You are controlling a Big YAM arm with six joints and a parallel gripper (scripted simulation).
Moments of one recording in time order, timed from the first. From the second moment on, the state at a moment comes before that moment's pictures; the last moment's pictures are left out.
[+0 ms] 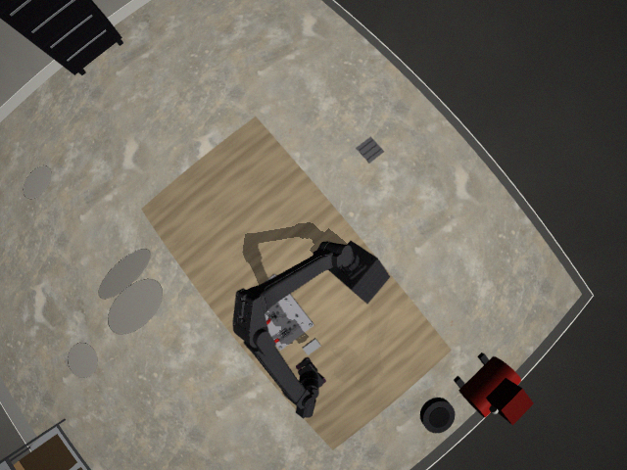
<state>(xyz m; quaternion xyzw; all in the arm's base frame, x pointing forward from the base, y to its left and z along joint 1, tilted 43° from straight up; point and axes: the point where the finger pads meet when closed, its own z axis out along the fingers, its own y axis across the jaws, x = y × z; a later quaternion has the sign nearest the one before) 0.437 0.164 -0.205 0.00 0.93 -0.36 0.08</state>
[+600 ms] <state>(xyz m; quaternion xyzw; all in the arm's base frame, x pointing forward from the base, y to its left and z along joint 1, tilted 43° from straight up) 0.436 0.164 -0.205 0.00 0.93 -0.36 0.08</state>
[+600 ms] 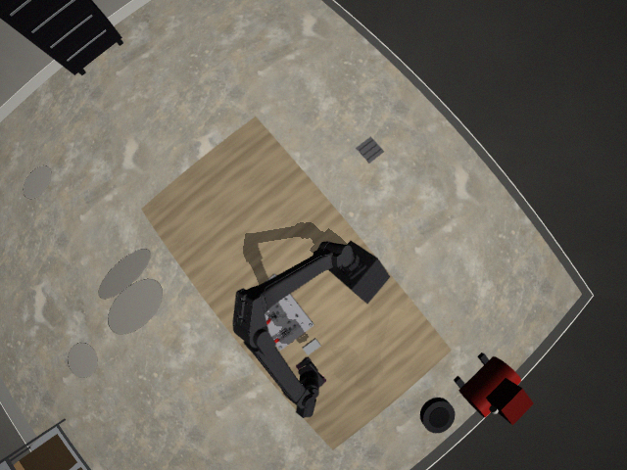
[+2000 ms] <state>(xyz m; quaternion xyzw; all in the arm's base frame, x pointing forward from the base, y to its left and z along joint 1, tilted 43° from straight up) 0.435 0.163 -0.206 0.00 0.93 -0.36 0.08</state>
